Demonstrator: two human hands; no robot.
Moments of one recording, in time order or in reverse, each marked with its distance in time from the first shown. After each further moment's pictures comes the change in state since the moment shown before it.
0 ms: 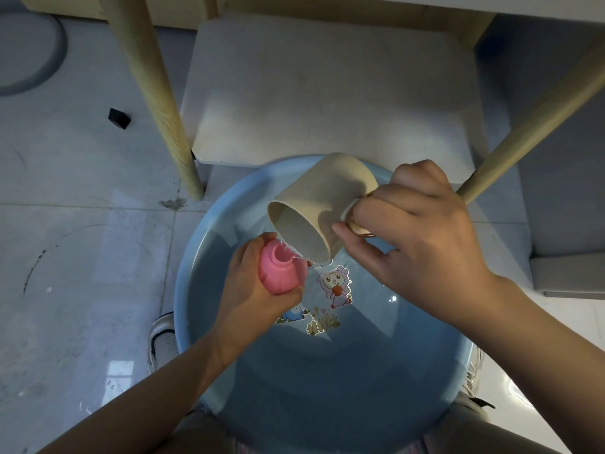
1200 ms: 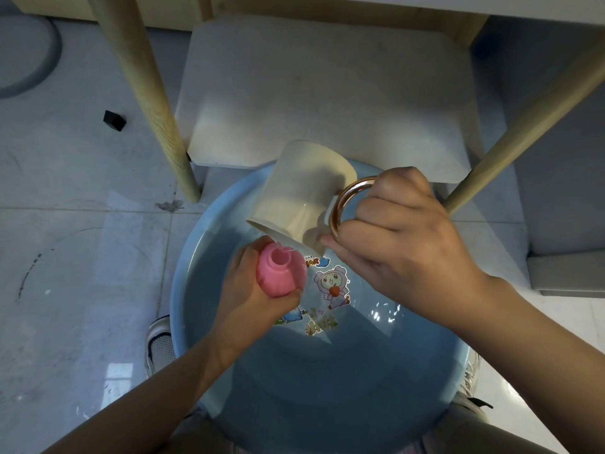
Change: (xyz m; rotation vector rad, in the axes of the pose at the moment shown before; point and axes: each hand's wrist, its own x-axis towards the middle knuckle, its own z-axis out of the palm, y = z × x) left_hand 0.000 -0.009 0.004 -0.047 -0.042 -0.041; right_hand 0.000 0.001 0.000 0.084 -0.006 -0.142
